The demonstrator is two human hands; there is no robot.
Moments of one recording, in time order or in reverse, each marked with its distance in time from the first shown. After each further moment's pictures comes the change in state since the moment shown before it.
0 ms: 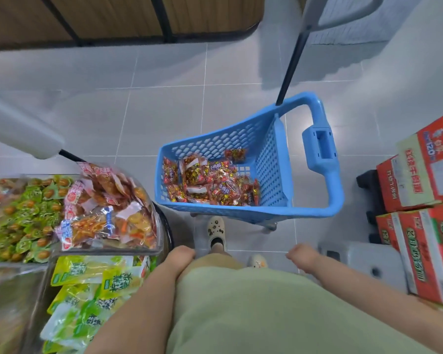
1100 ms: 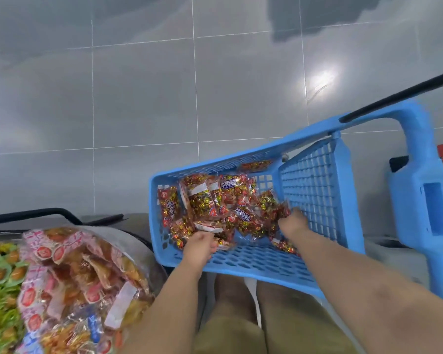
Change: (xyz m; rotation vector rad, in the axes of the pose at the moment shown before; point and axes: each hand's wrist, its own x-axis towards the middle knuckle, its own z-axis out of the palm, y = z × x) left_hand 0.168 0.123 -0.066 -0.423 -0.099 -0.183; right_hand 0.199 -0.199 -0.033 0.159 0.185 0.161
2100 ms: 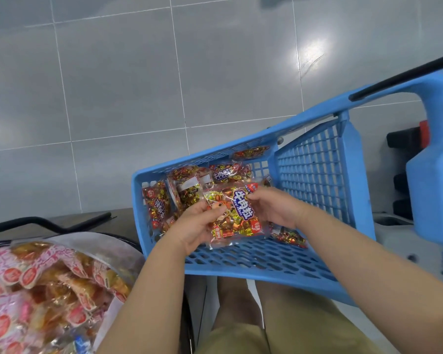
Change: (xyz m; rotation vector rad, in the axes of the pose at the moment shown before) left_hand 0.005 0.063 -0.011 -0.350 -0.546 0.100; right_hand -0.036 -0.057 -0.027 0.708 -0.830 -0.263
